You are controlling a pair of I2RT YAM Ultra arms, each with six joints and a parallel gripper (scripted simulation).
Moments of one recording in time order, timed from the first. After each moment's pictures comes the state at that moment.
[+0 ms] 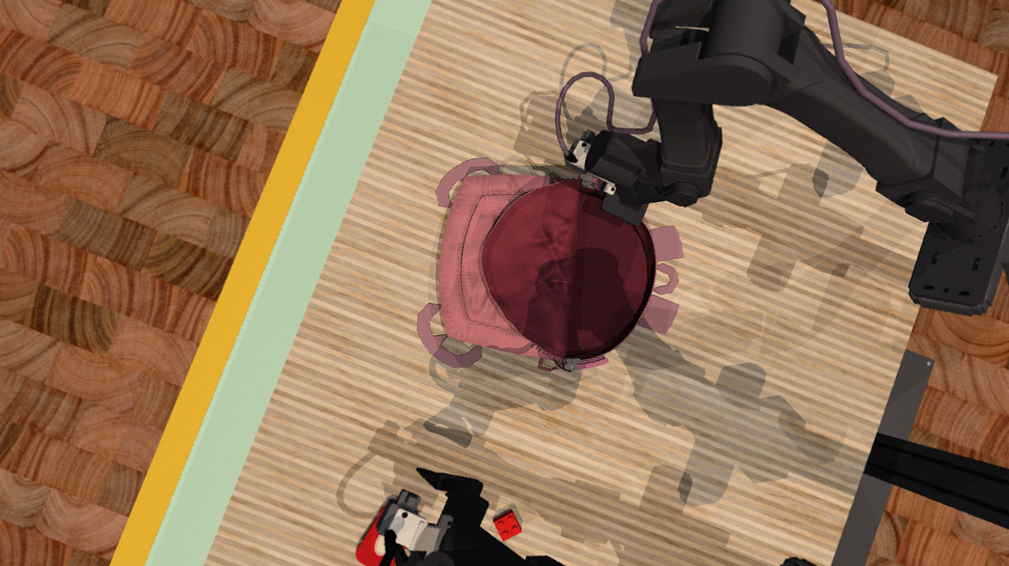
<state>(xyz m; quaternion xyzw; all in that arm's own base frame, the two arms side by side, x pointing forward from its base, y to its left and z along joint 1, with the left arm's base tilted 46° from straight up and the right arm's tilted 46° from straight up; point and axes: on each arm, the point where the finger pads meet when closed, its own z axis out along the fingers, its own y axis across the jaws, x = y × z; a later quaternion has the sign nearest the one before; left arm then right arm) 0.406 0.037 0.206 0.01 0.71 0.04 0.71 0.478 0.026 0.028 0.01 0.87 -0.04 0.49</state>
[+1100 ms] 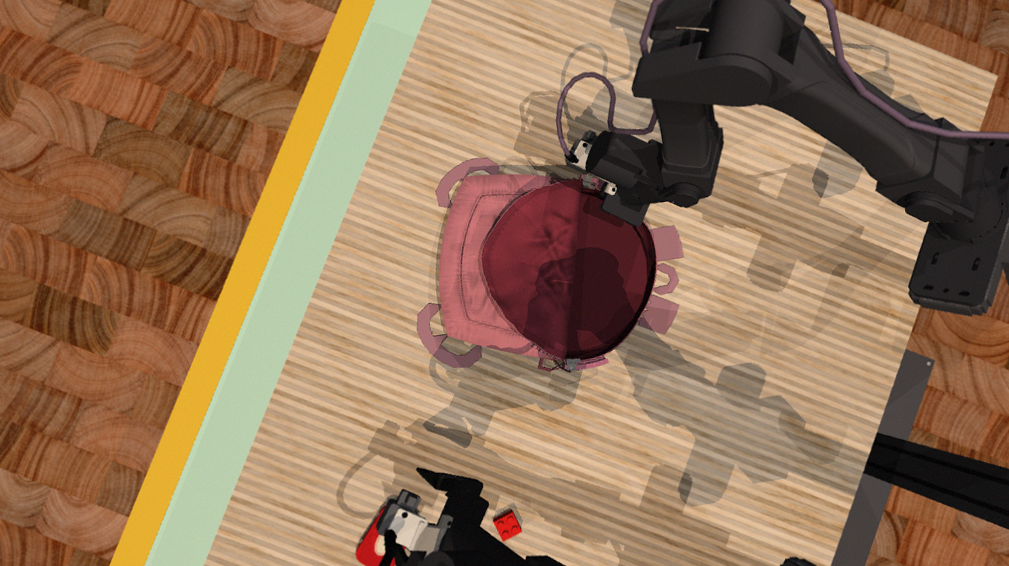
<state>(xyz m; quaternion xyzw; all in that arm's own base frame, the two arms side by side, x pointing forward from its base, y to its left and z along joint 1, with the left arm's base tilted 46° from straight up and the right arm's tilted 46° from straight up) 0.406 0.037 0.206 0.01 0.71 0.04 0.71 0.477 0.026 0.028 0.02 0.87 -0.04 0.50</state>
